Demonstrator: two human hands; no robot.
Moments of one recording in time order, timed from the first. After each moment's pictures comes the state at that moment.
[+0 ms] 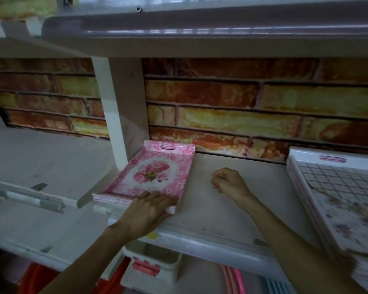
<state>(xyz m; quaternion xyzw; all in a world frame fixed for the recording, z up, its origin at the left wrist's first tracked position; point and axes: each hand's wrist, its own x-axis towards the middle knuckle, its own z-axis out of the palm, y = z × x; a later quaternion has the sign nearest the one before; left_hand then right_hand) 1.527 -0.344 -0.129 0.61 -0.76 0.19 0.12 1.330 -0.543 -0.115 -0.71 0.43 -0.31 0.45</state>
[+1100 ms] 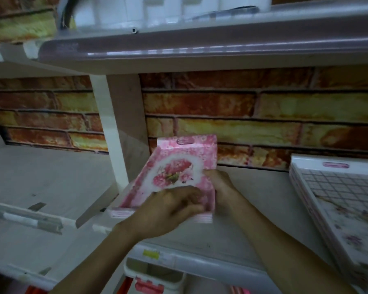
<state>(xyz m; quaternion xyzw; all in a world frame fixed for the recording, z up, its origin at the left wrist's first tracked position) 1.487 -0.364 -0.053 0.58 -0.77 0.00 0.28 1.377 -0.526 -0.069 -0.47 0.42 -0.37 0.69</state>
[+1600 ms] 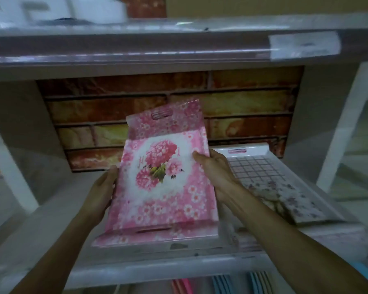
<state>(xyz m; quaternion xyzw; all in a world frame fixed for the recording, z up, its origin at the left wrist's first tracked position) 1.427 -0.468 -0.069 0.63 -0.45 -0.28 0.57 1.159 -0.540 -0.027 -0.51 0.38 -0.52 0.57</state>
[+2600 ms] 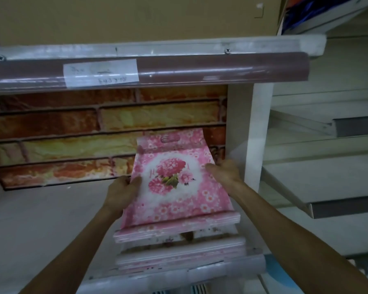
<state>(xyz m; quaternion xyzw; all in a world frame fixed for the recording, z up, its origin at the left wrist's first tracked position) 1.153 -0.572 -0.058 0.71 -0.49 -0.18 0.47 0.882 -0.647 -0.038 -0.55 0.57 -0.46 0.39</state>
